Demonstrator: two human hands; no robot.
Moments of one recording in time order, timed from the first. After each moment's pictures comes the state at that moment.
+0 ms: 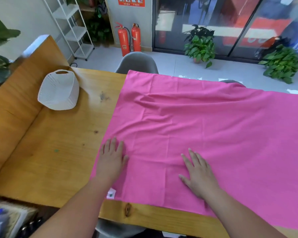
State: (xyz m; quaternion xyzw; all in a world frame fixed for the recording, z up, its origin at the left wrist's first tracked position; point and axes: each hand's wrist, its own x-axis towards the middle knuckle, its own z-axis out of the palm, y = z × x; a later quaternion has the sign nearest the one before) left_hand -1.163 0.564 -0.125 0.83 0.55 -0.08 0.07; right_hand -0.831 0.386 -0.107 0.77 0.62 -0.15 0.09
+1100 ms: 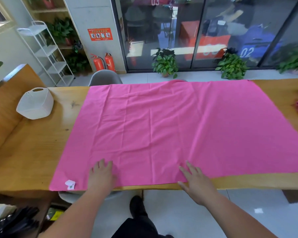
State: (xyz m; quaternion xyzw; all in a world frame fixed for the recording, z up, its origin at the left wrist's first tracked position) left_hand -1.090 0.336 -0.091 0.82 0.55 -0.14 0.04; right_hand -0.756 0.122 -0.085 0.80 0.55 -0.23 0.06
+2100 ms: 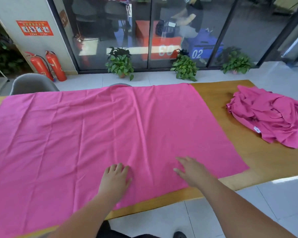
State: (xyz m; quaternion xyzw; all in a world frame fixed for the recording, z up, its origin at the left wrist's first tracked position) left_hand -0.761 0.246 -0.123 0.94 0.32 -0.06 0.09; right_hand -0.463 0.055 -0.077 0.86 0.45 -0.24 0.04
